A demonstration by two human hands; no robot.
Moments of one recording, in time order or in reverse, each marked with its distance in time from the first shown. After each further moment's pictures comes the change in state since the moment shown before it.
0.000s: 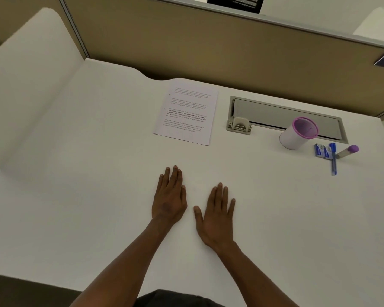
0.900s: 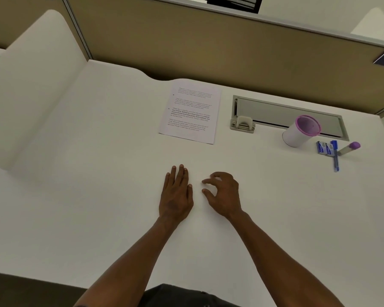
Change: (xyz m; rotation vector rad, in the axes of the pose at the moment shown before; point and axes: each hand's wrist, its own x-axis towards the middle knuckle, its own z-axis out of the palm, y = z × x) left_hand -0.001 -0.004 -0.004 -0.068 0.007 0.028; right_hand 0.060 -0.001 -0.038 0.355 0.098 -0.154
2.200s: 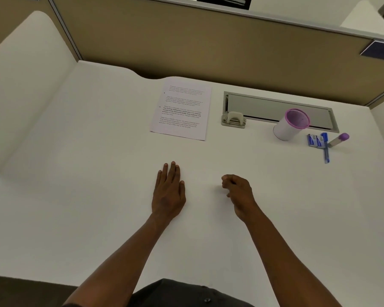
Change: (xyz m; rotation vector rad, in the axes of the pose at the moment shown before) left_hand -0.002 0.003 -0.003 0.005 0.005 -0.009; right_hand -0.015 0.009 -0.058 0.844 -0.009 0.680
